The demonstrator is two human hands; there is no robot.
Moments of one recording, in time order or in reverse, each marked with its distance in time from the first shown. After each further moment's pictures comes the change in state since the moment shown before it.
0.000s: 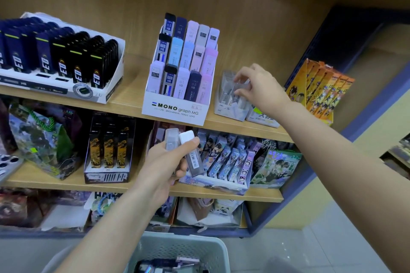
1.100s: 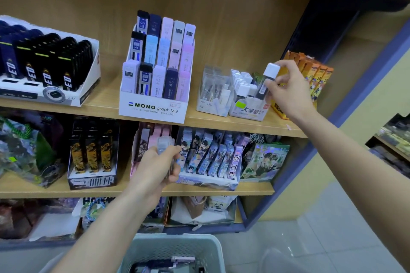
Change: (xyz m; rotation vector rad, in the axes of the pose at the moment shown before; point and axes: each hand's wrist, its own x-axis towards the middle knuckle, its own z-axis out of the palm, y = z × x) left_hand 0.000 -0.009 0.017 0.067 0.009 -0.050; right_hand -0.053 0.052 -0.024 0.435 0.365 0.354
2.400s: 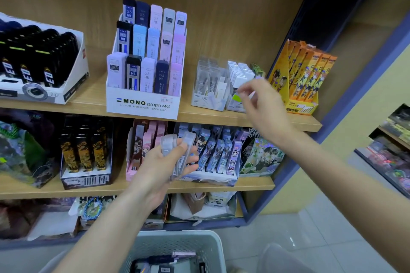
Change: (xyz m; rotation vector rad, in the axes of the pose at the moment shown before) left_hand 0.004 -0.006 0.017 -0.150 -0.082 0.014; right_hand -0.040 0.001 0.033 -0.191 -0.124 -0.217
